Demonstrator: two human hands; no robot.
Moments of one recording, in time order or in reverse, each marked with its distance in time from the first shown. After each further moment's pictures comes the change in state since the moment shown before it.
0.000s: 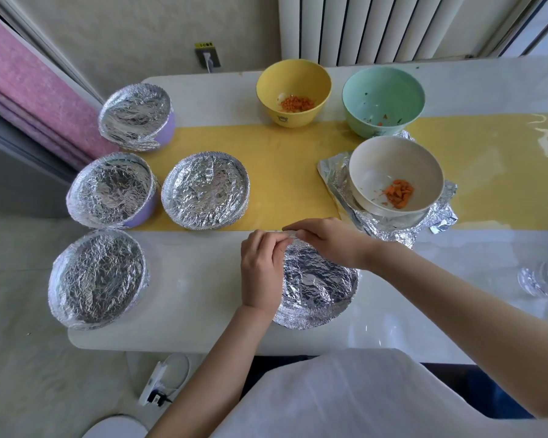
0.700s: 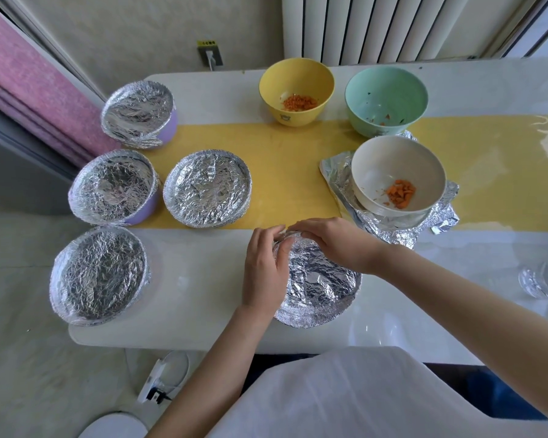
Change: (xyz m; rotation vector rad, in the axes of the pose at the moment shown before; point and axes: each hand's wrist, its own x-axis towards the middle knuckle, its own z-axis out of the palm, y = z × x) left_hand 0.000 0.005 -0.004 -0.095 -0.122 -0.144; right_hand -0.003 0.013 0.005 -0.109 0.088 -0.245
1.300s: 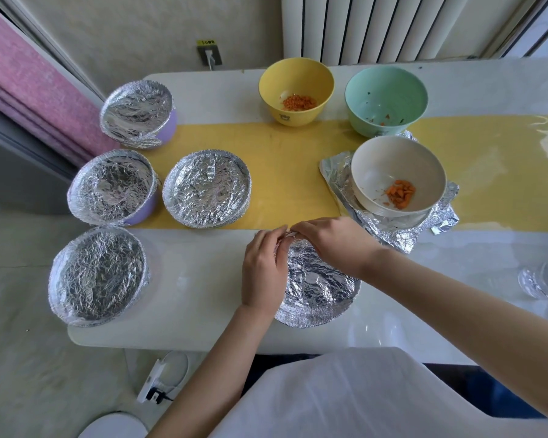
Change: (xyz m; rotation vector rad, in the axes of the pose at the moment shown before) left_hand 0.002 -0.001 0.000 0.076 0.012 0.047; right_hand 0.002 0.000 0.007 -0.343 0.108 -0.088
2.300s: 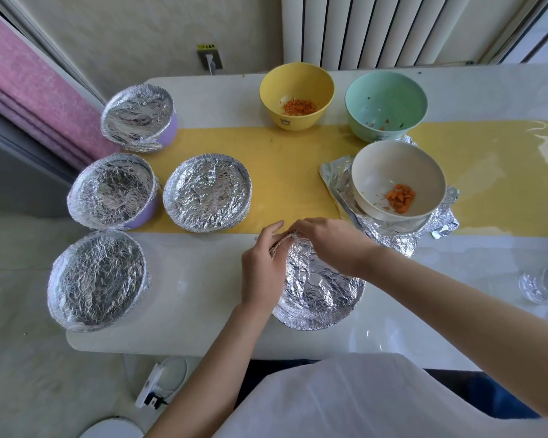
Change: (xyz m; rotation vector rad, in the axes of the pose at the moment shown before) left_hand 0.008 0.002 -0.002 -0.176 -0.065 -0.190; right_hand 0.010 0.000 -0.002 0.054 -0.211 0.143
